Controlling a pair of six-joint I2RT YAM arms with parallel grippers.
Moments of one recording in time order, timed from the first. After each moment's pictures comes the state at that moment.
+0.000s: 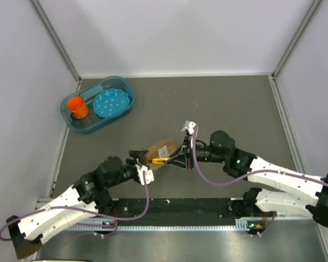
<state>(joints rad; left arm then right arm) -0.94 0.43 0.38 -0.29 0.08 0.73 0.99 1.00 0.66 0.19 -0.42 0.35</state>
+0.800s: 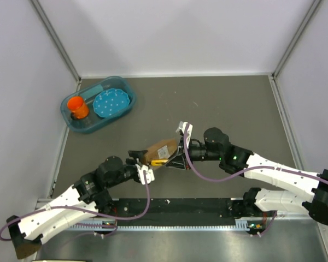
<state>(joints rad) -0.93 0.44 0.38 -0.30 0.06 0.73 0.98 1.08 0.74 0.07 -0.48 0.32</state>
